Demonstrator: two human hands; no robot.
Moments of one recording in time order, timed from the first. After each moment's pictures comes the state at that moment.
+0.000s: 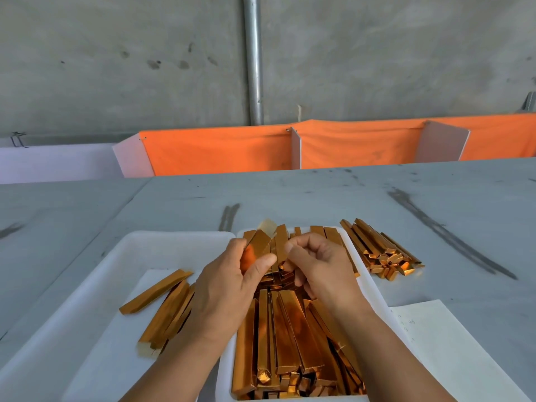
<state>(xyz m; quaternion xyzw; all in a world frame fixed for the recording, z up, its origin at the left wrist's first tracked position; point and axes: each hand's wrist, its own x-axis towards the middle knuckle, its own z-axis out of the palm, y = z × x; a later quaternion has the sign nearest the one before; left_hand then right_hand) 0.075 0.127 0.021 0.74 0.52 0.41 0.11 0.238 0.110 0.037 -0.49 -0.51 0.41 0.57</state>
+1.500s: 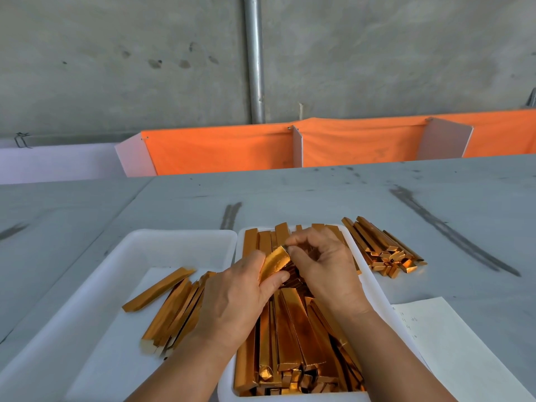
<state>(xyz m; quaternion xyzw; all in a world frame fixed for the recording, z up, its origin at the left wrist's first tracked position) 0.082 0.119 0.018 0.80 0.52 0.30 -0.05 0.238 0.115 0.030 -0.53 -0.60 0.21 0.57</state>
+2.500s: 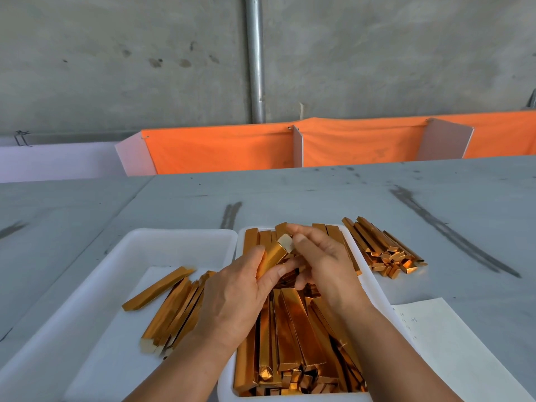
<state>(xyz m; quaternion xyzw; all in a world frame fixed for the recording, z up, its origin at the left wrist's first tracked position) 0.080 0.121 0.014 0.79 0.49 0.37 0.00 0.238 0.110 0.037 -0.46 -0.50 0.45 0.58</state>
